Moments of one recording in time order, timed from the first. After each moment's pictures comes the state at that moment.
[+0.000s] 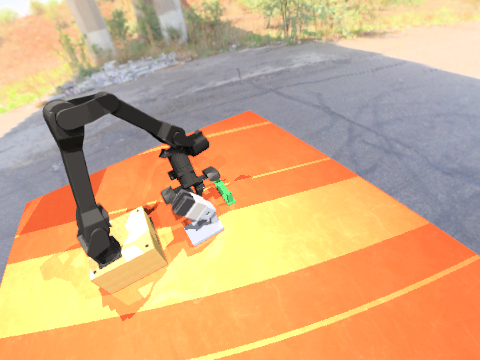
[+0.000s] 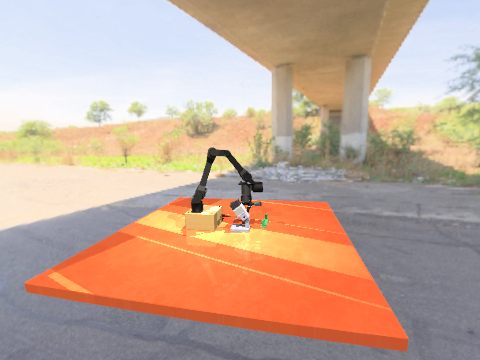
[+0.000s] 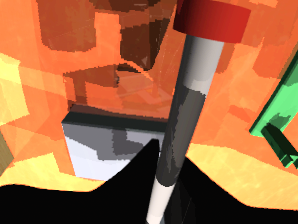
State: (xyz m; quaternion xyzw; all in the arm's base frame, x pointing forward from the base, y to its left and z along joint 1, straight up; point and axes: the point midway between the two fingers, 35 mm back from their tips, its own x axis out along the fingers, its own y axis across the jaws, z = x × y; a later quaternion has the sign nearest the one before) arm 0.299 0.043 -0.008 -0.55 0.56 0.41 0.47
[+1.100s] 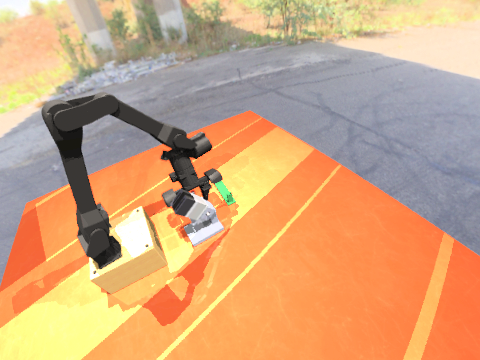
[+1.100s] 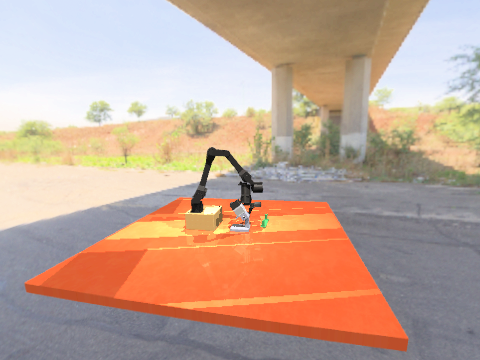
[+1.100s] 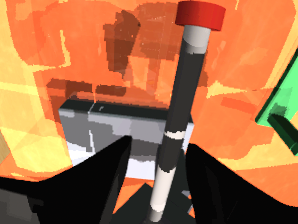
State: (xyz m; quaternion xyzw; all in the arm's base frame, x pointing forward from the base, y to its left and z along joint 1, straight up) arm 0.298 0.030 -0.009 -0.54 0.56 0.41 0.47
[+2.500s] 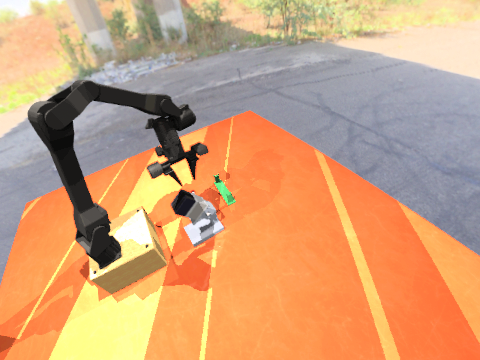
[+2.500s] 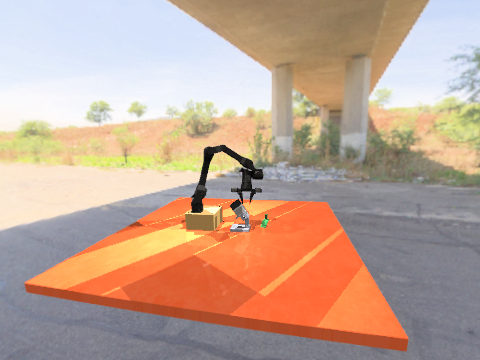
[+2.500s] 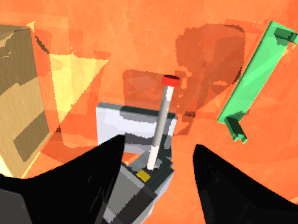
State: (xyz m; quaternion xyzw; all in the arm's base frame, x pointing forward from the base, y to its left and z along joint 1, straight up) arm 0.296 0.084 0.067 -0.55 0.56 0.42 0.45
